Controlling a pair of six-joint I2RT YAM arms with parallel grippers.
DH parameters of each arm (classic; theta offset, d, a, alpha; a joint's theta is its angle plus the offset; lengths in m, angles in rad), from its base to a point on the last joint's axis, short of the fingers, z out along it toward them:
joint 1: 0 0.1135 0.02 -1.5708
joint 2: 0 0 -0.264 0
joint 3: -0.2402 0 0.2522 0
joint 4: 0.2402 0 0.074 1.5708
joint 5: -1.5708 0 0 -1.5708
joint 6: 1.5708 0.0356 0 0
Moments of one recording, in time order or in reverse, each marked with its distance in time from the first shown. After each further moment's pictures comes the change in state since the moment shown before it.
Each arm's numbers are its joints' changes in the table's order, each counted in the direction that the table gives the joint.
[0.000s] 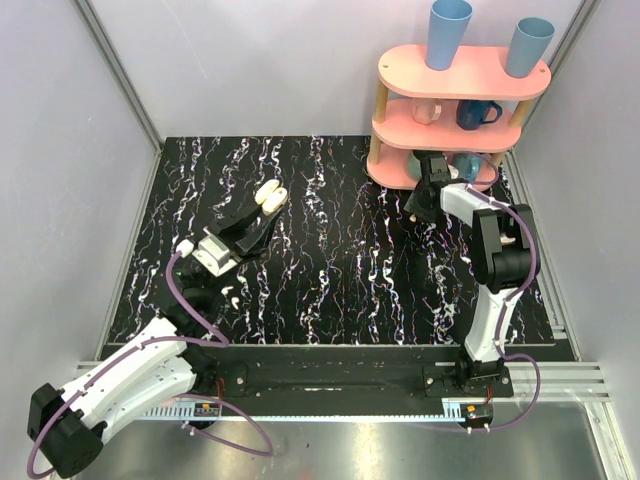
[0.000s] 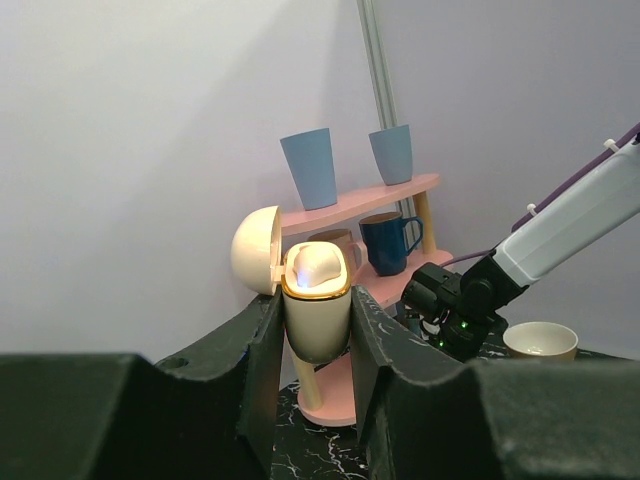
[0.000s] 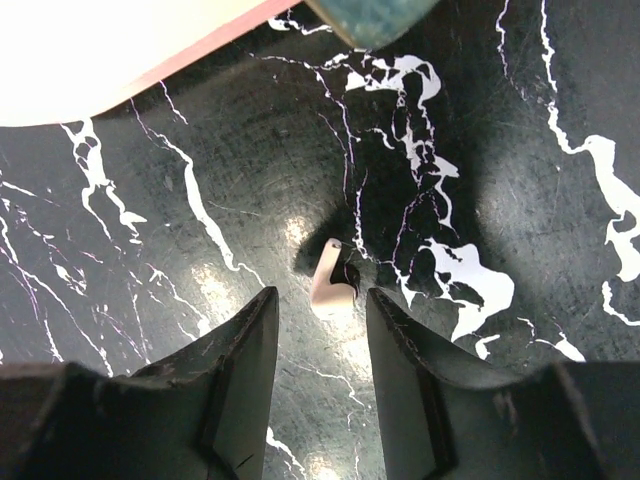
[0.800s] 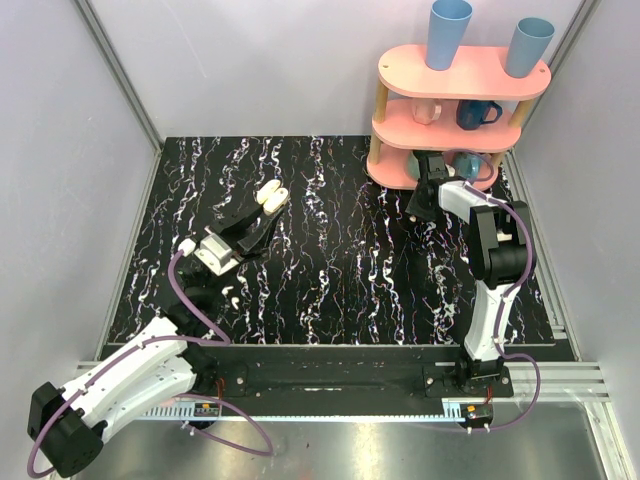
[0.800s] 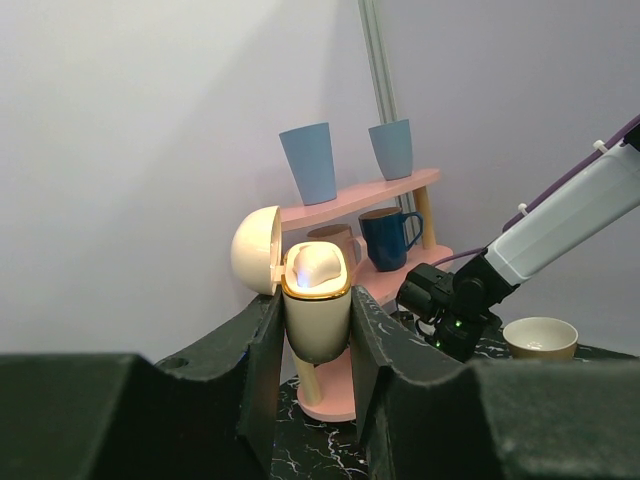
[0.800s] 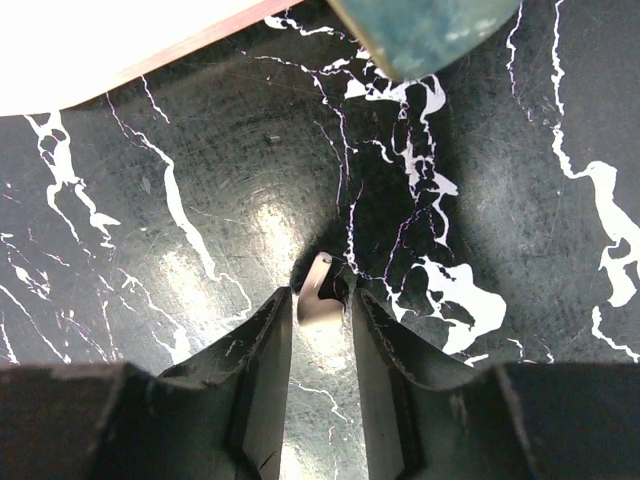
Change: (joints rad) left arm 0.000 0.007 0.000 0.004 0.001 0.003; right arm 0.000 0.050 -0.052 0.042 -0.003 -0.072
